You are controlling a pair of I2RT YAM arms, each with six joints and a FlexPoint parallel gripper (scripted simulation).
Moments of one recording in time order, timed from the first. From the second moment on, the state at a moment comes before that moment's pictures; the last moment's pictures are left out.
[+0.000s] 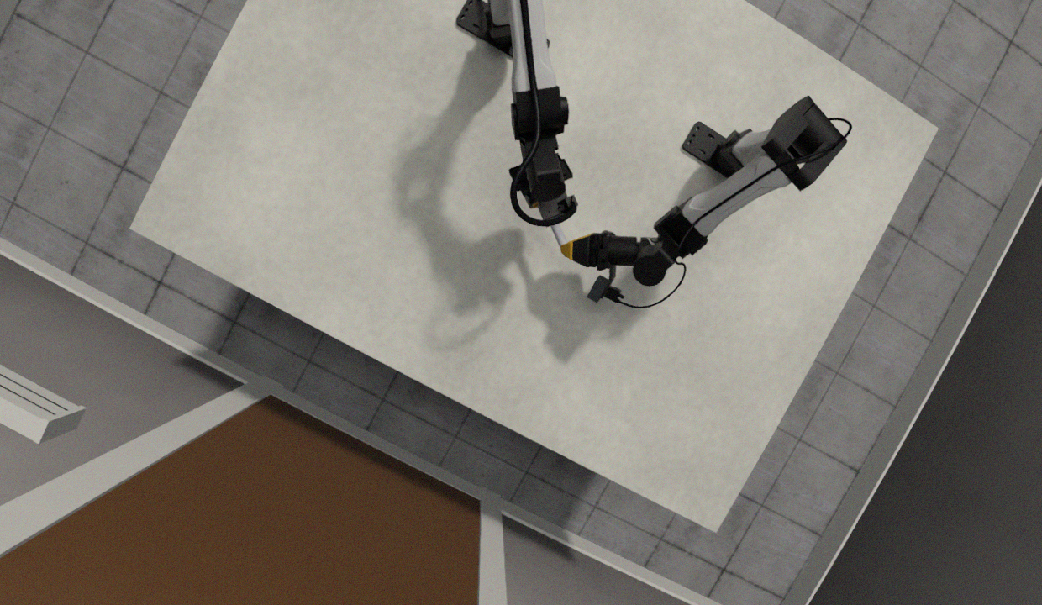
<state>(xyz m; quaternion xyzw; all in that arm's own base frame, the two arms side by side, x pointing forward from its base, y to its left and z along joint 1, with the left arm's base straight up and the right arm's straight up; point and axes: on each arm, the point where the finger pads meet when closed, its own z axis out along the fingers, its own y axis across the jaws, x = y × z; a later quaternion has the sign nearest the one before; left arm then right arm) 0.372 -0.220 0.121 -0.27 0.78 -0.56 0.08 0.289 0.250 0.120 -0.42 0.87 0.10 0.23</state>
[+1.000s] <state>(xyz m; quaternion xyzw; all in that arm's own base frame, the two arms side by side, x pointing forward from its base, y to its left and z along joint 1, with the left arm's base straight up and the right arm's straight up) 0.371 -0.216 0.120 -0.25 0.78 -0.57 0.05 0.285 0.255 0.121 -0.42 0.87 0.11 0.21</state>
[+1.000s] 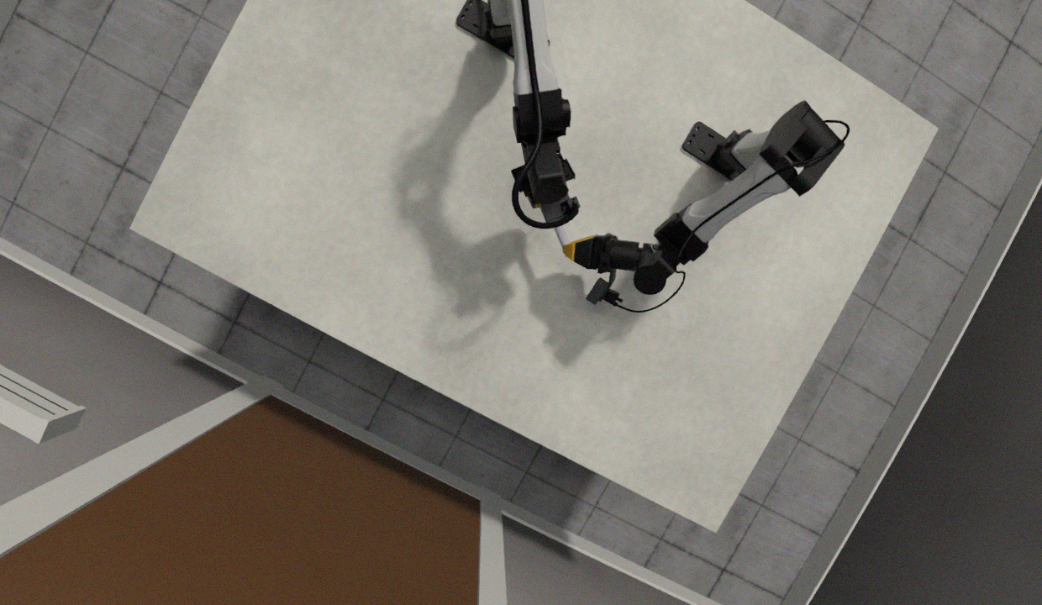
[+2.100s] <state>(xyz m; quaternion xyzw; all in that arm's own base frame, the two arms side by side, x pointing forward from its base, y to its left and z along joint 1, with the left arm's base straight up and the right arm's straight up) 0.363 -0.216 0.102 -0.41 0.79 -0.45 -0.05 0.277 0.240 0.174 -0.42 0.87 0.11 0.24</state>
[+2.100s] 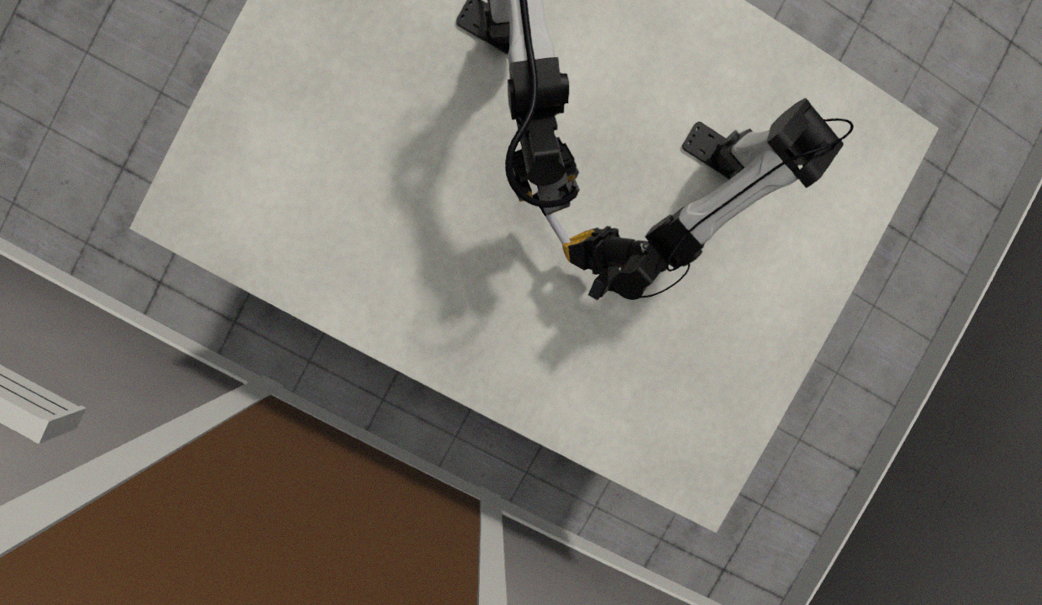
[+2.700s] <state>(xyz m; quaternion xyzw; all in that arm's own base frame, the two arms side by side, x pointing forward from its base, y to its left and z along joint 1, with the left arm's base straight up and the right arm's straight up) 0.361 -0.201 0.058 -0.61 0.75 -0.21 -0.17 0.274 0.237 0.168 -0.42 0.87 0.11 0.22</state>
